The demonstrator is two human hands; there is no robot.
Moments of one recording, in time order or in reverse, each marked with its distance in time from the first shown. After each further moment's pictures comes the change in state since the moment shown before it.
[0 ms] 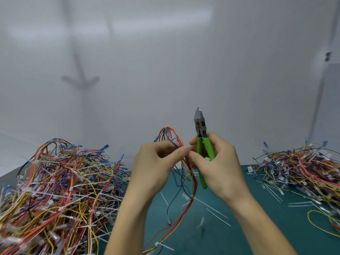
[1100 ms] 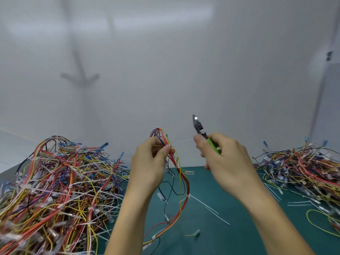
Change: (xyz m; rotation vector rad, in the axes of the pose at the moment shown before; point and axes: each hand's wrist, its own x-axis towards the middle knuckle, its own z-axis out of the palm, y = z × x) left_hand 0.008 -0.021 0.000 0.060 0.168 -0.046; right_hand 0.004 -0.011 -0.019 -0.416 -0.036 0.019
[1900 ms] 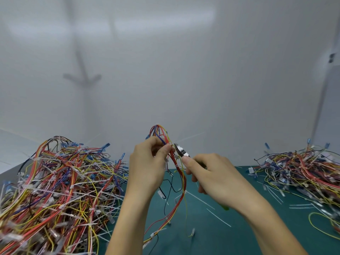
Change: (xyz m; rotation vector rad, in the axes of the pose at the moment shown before) left_hand 0.001 0.003 -0.004 0.042 0.057 0.055; right_hand -0.008 -0.003 0.016 -0.100 -0.316 0.088
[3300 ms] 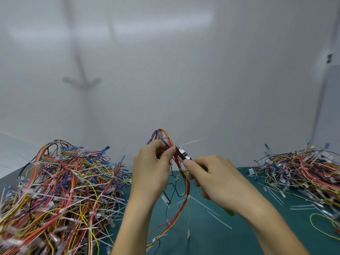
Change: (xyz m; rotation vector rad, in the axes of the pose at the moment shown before) left_hand -0.004 0.005 0.005 0.029 -0.017 0.004; right_hand -0.004 -0.003 -0.006 -0.058 0.017 0.003
